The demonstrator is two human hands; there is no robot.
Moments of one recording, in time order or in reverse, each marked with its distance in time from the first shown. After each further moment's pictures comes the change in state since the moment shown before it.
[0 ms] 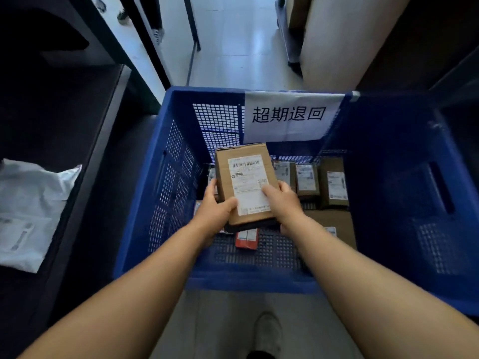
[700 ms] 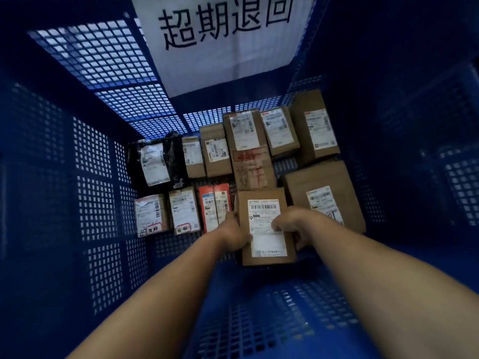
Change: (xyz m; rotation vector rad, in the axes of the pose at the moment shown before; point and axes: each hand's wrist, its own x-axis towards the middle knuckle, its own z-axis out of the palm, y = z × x) left_hand 0.188 -0.166 0.109 0.659 -0.499 -0.412; right_hand 0.180 0.159 -0.059 -0.542 -0.171 0.688
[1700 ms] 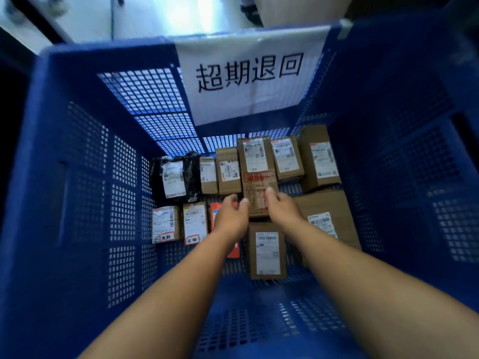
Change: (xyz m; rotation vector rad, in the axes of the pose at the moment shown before) left_hand -0.088 0.058 -0.023 -0.398 0.454 0.233; right_hand -0.091 -0.048 -0.001 0.315 0.394 -0.476
